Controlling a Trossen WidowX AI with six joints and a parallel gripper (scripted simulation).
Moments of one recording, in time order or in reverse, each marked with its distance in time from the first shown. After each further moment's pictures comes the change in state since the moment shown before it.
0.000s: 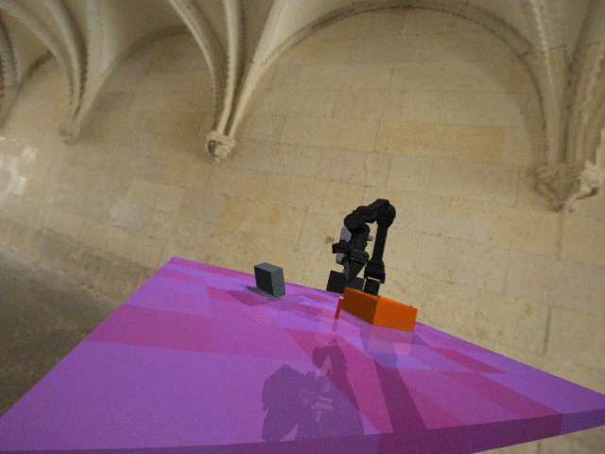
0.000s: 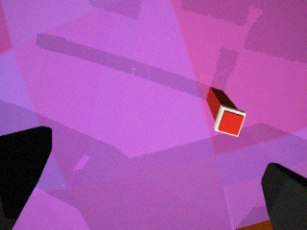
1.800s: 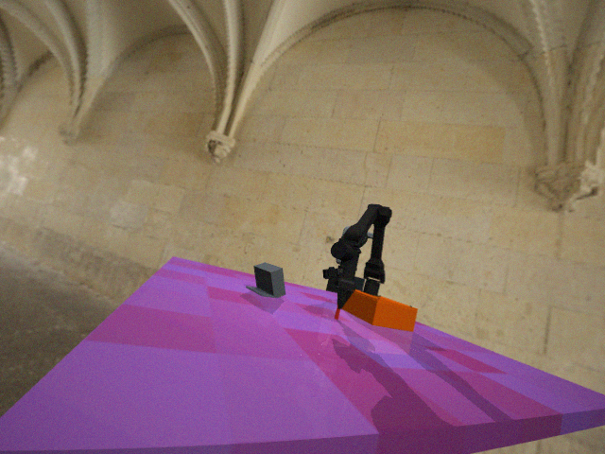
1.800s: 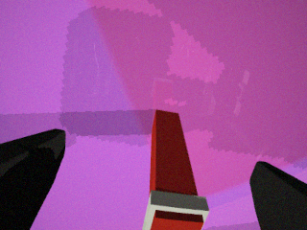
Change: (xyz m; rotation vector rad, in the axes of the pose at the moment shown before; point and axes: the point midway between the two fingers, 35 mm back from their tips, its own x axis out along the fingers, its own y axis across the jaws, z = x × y) arm 0.087 -0.041 0.003 0.059 0.040 -0.111
